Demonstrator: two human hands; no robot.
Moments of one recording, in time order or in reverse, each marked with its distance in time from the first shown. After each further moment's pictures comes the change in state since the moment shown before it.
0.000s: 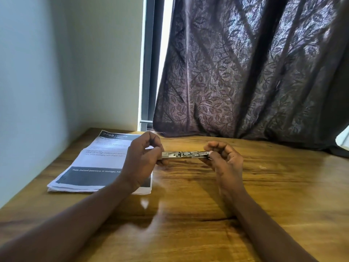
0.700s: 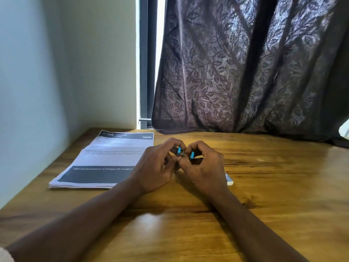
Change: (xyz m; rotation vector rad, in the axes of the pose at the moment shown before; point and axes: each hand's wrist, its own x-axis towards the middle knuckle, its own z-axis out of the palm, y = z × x) left_hand -0.010 -0.012 0.023 0.536 -0.273 0.352; right_hand -0.028 -0.006 0.020 -0.612 -0.186 -0.353
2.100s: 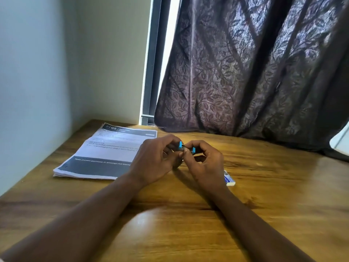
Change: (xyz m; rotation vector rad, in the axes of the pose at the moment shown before) left_hand -0.004 -0.007 -0.011 0.045 0.128 -0.108; right_hand 0.002 0.003 0.014 0.054 0.014 -0.030
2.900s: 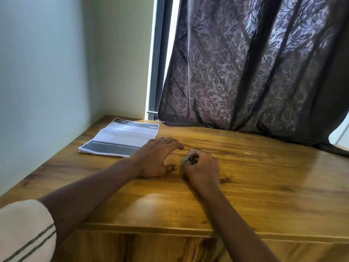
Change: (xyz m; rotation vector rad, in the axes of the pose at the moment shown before) left_hand -0.032 0.059 -0.014 0.490 -0.506 0.071; right_hand -0.052 -0.037 -0.042 -0.426 -0.127 0.388
